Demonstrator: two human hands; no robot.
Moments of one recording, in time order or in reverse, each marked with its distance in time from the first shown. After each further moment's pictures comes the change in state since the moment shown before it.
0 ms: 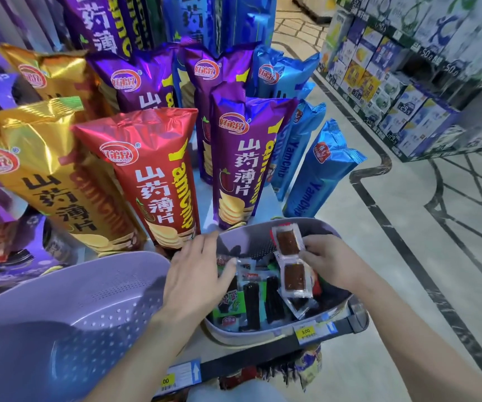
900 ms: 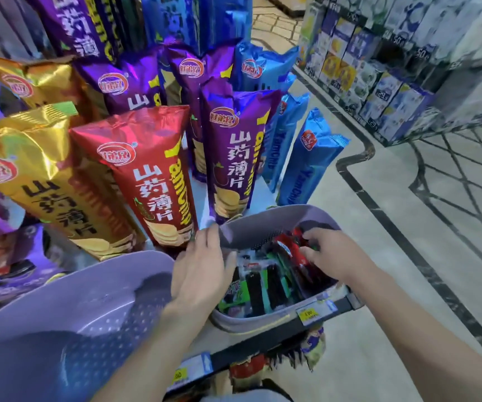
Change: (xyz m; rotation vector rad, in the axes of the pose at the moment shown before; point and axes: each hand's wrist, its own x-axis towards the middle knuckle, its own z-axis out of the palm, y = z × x) left_hand -0.001 0.009 -0.011 0.088 -0.108 0.007; right_hand -0.024 -0.005 0.009 -0.314 0.040 0.201
